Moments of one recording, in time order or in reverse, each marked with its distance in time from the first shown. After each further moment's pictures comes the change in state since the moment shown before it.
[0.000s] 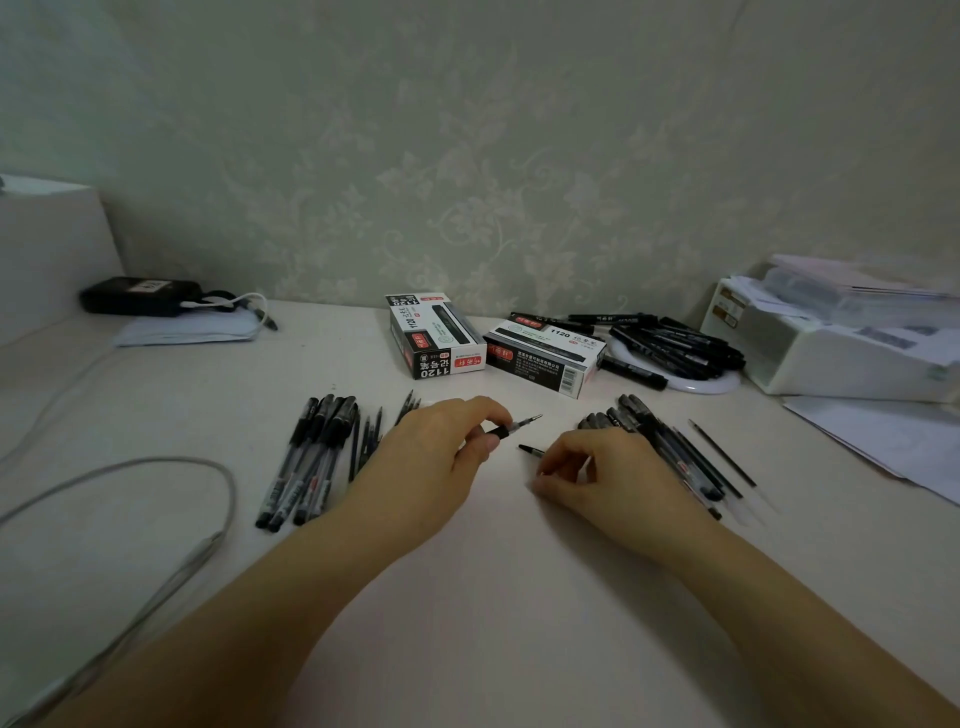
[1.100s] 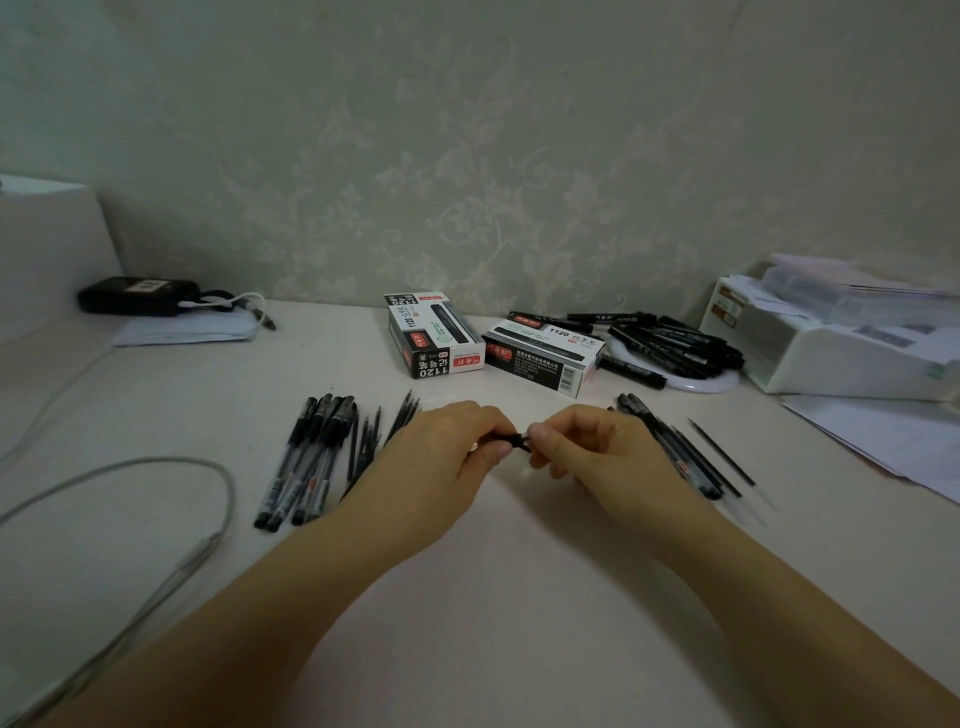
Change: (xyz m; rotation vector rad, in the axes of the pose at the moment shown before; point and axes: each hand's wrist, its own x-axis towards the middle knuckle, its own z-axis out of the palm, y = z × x) left_hand 0.001 0.002 0.001 -0.001 -0.046 0.091; right_hand 0.003 -0.009 0.001 0.668 0.036 0.061
